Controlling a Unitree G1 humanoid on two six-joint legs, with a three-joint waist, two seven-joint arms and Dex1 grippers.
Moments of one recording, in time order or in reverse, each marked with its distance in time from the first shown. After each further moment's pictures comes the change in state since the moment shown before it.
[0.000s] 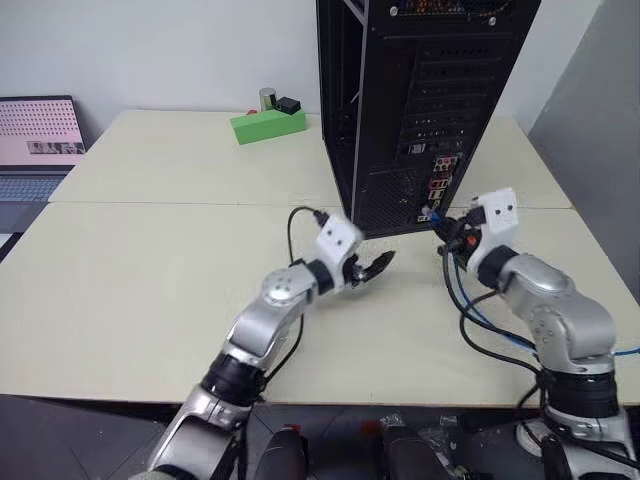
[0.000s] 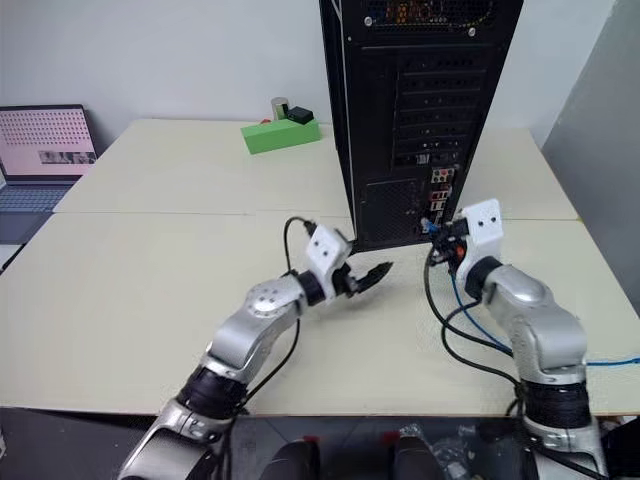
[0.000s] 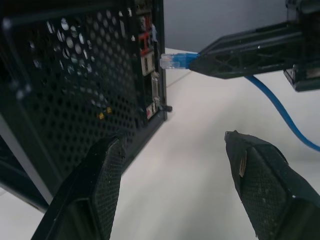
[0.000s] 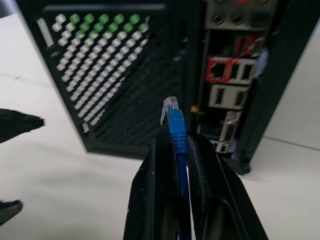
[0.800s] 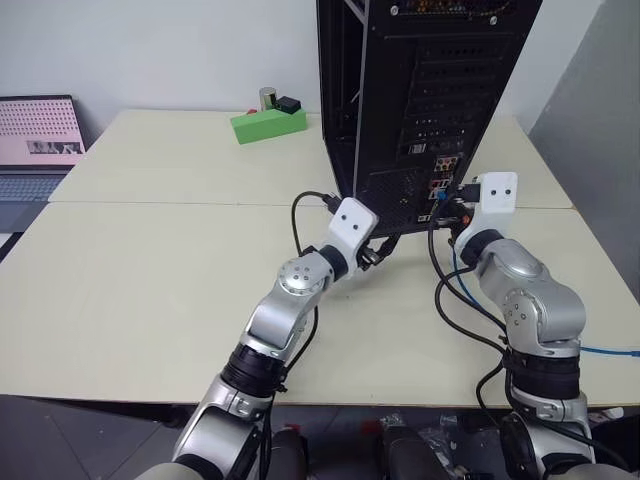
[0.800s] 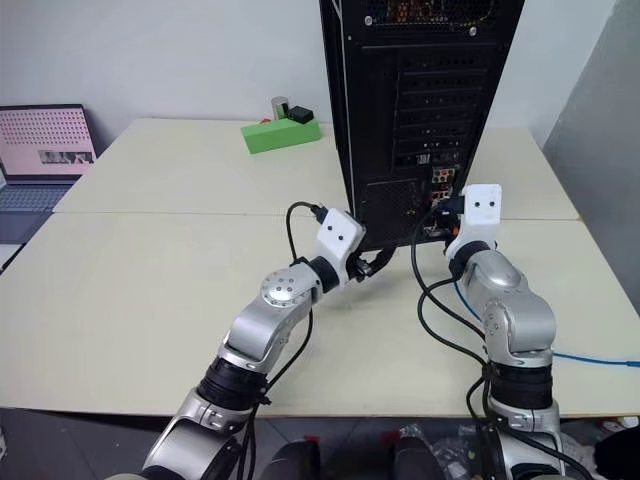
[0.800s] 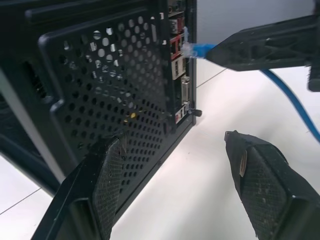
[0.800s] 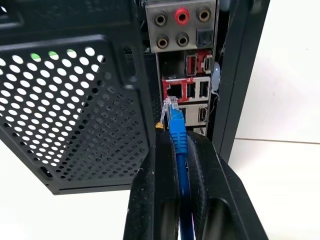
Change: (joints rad) left arm -0.020 -0.096 0.017 0.019 0.110 0.015 0.050; right arm -0.082 0.118 -0.045 0.057 -0.047 0.033 -0.139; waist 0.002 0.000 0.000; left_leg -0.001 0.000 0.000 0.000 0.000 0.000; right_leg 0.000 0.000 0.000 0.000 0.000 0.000
